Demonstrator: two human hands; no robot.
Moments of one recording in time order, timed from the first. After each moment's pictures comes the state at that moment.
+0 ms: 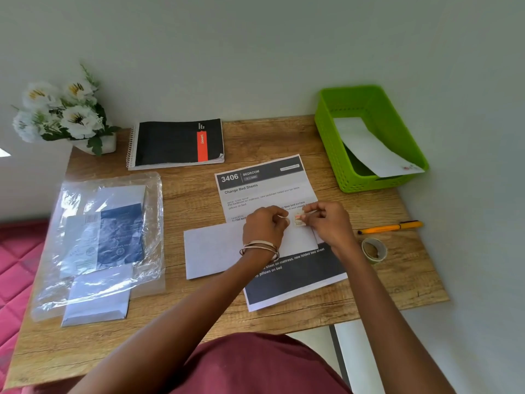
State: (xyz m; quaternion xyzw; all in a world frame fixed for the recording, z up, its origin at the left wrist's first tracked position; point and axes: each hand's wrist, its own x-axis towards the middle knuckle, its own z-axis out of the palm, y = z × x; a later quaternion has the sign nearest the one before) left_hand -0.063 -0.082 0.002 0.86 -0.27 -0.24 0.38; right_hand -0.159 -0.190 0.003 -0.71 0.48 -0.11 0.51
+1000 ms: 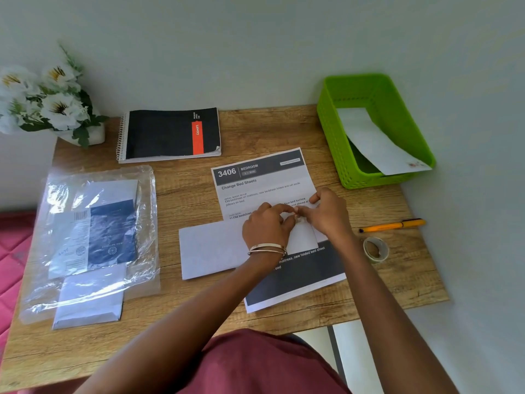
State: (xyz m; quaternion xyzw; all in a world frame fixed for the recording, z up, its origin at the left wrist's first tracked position) left_hand -0.069 -0.095 -0.021 0.89 -0.29 -0.16 0.30; right_hand -0.135 -0.203 0.000 -0.79 0.51 -0.03 0.35
